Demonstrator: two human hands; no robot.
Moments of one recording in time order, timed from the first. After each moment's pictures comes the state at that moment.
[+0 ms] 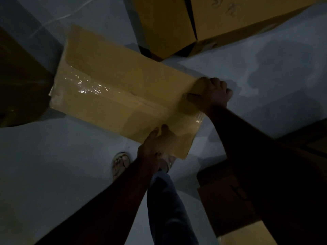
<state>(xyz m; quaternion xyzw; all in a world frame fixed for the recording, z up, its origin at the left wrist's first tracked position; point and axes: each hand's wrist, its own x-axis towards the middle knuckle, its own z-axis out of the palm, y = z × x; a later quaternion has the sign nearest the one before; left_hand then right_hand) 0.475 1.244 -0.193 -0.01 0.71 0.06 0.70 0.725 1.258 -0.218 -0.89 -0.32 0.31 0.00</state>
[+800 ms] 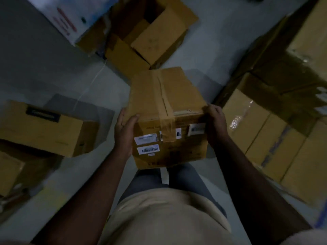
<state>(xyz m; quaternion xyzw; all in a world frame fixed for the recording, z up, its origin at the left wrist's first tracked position) 0.298 1.260 0.284 0.46 0.51 0.05 0.73 0.450 1.021 0.293 -0.67 0.24 0.26 0.65</state>
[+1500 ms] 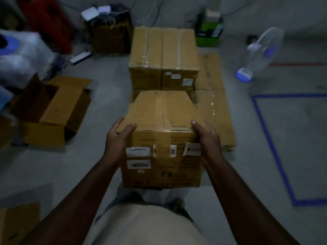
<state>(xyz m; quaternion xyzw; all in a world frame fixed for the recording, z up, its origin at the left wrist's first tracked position) 0.273 0.771 0.443 0.68 0.21 -0.09 0.69 0.239 0.508 0.444 -0.61 0.39 0.01 0.69</state>
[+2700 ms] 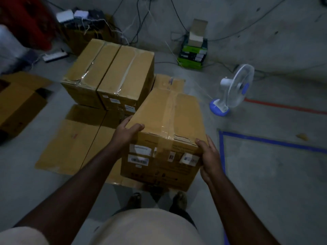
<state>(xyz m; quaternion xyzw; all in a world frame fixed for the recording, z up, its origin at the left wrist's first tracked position) 0.514 0.207 0.417 0.69 0.22 -0.13 0.67 0.468 -0.076 0.409 -0.56 0.32 0.06 0.76</state>
